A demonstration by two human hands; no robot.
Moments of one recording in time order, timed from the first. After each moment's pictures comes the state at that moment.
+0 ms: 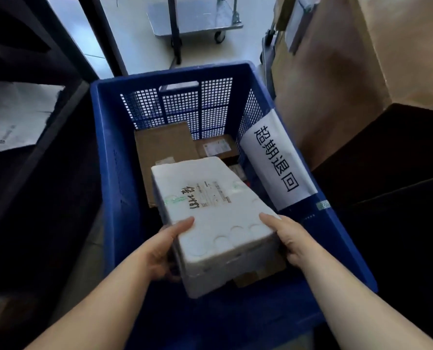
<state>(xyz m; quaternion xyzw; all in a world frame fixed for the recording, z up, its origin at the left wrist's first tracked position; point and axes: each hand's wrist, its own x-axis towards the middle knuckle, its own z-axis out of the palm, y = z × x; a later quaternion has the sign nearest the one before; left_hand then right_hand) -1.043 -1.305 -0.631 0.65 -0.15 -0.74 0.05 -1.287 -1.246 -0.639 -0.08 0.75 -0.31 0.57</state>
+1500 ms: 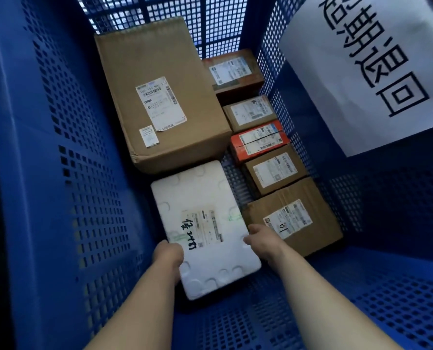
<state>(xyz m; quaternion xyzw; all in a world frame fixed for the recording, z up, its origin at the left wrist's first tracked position) -0.999 -1.284 -0.949 0.81 -0.11 -0.57 0.06 -1.188 -1.242 -0.924 -0.15 0.79 -0.06 0.60</state>
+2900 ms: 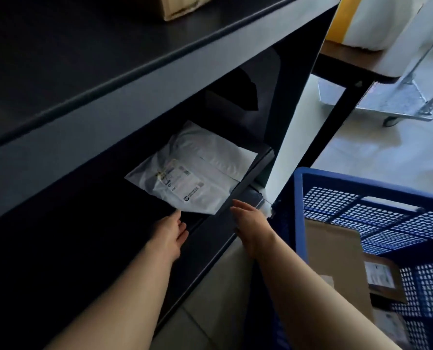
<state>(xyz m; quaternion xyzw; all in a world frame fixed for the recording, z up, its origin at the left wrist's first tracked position) -0.688 -1.611 -0.692 0.67 0.07 -0.54 0.50 -0.839 -1.654 -0.685 -0.33 0.62 -0.25 0.67</state>
